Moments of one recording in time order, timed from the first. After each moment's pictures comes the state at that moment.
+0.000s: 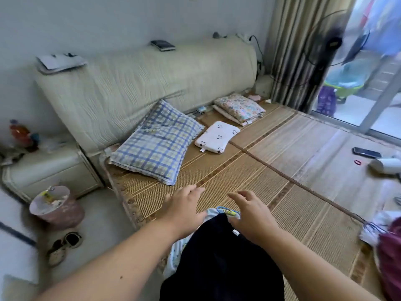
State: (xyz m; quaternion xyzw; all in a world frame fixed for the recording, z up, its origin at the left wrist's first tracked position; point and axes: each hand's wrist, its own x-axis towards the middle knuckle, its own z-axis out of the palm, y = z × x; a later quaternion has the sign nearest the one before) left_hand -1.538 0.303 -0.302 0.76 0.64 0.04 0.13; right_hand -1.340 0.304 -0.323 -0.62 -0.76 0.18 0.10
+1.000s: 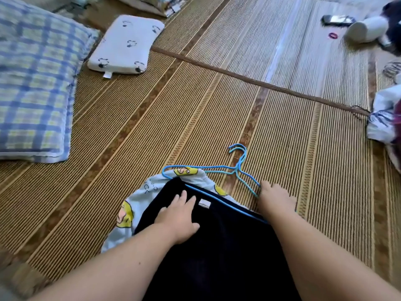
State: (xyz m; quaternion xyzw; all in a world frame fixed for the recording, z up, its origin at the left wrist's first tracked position) left_hand -1.432 0.480 -0.737 0.79 0.47 -0.27 0.28; right_hand -1.185 0.423 -0.755 -0.87 -0.40 0.25 -0.14
